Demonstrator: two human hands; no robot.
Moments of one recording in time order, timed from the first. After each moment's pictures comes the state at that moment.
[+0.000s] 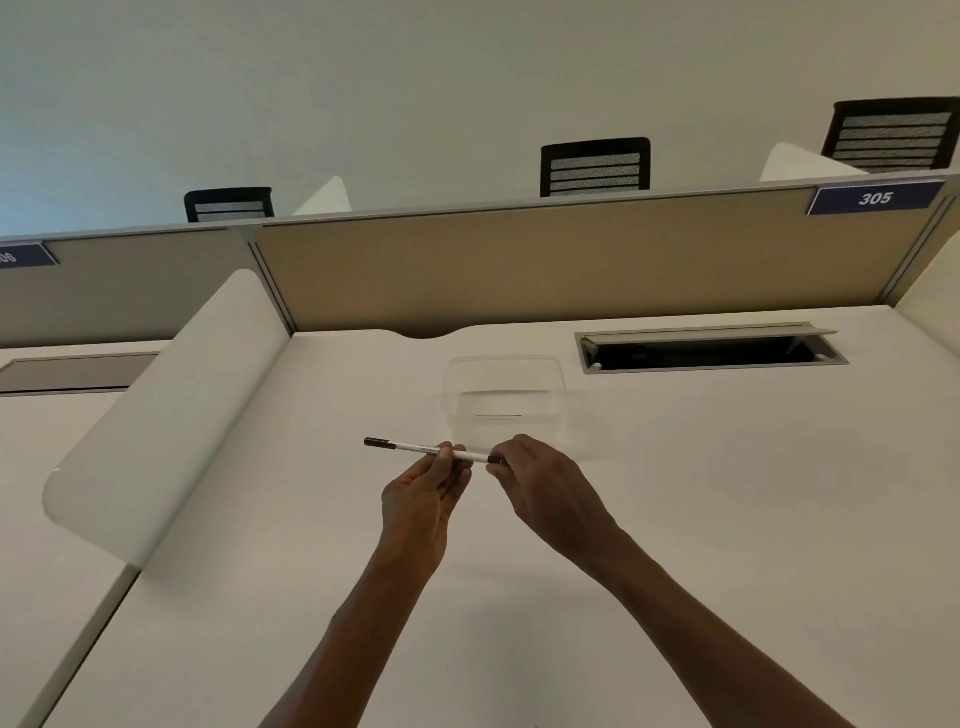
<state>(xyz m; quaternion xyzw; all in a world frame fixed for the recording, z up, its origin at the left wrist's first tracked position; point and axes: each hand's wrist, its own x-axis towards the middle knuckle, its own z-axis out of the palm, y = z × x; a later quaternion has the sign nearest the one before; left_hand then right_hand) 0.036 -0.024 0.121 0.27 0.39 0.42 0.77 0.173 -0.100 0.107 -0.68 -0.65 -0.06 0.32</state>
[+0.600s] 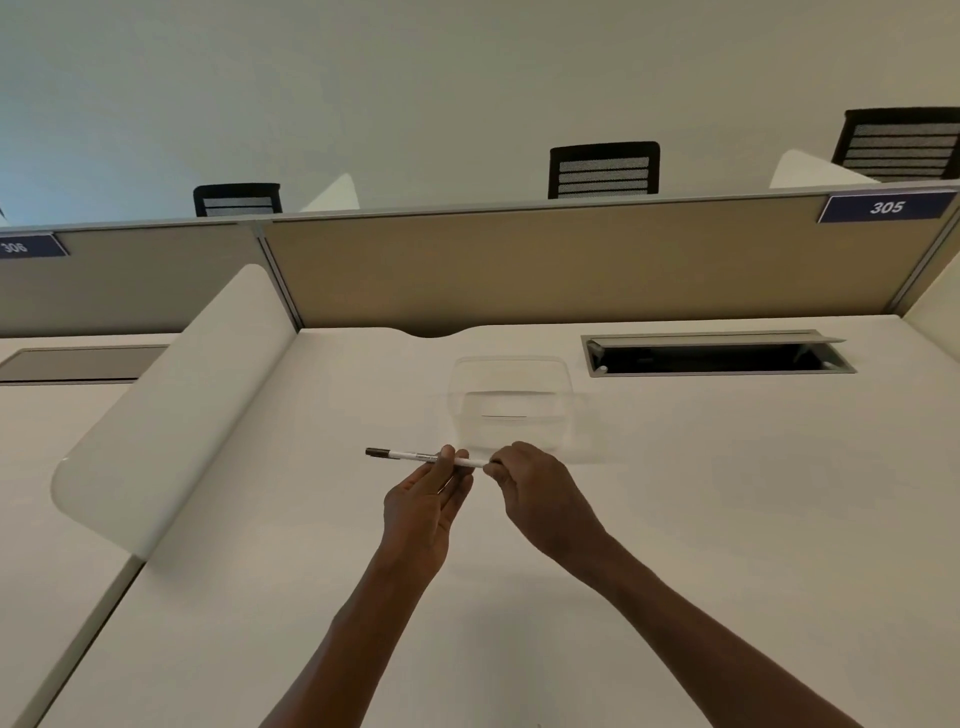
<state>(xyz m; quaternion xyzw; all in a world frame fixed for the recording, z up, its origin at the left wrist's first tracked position) 0.028 -0.024 0.117 0.25 0.40 0.41 0.78 0.160 -0.088 0.097 -0.70 -0.62 0.00 0.35</state>
